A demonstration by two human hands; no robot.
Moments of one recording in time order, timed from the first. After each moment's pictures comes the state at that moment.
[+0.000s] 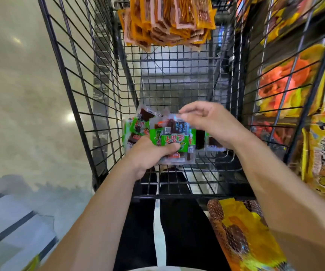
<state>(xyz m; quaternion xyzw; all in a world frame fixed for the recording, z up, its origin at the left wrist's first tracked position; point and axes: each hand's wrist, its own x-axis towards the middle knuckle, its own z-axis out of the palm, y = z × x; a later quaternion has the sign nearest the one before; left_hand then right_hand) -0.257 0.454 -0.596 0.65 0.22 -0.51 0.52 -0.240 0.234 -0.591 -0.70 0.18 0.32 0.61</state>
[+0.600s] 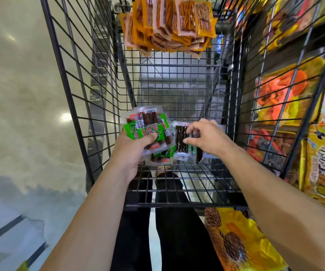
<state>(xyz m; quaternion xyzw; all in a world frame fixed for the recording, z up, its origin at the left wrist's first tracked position) -0.242 0.471 -0.599 0.62 0.38 -0.35 0.60 -0.261 0.231 -0.654 -0.87 0.11 0.37 0.31</state>
